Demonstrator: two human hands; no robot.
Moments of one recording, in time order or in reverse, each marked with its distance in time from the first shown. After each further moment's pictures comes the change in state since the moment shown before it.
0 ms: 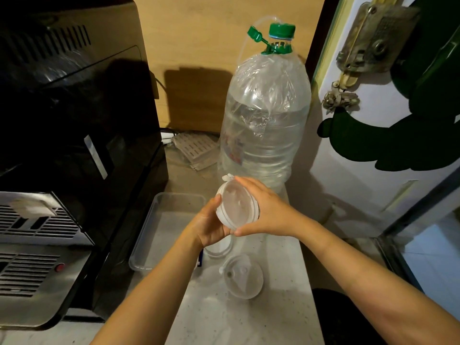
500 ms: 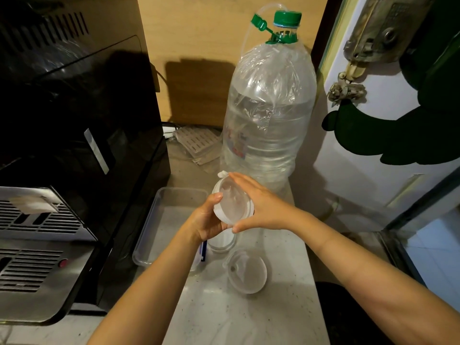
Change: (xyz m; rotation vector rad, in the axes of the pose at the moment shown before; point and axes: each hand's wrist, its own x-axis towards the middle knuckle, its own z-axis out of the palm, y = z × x) left_hand -0.001 0.001 -0.016 0.075 0.082 -0.032; right_hand 0.017 0.014 0.014 -0.095 -0.066 -0.019
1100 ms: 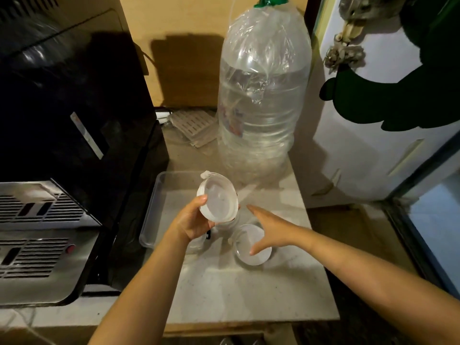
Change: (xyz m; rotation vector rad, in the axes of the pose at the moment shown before) left_hand -0.039 -0.027 -0.031 0.003 0.083 -0.077; right_hand -0.053 0.064 0.084 0.024 -0.216 0.426
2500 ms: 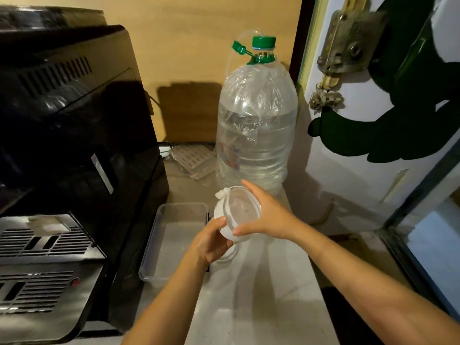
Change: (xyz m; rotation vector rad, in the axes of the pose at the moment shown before) left_hand 0.014 0.015 0.049 0.008 0.009 0.088; right_hand -0.030 -0.086 -0.080 0.284 0.374 -0.221
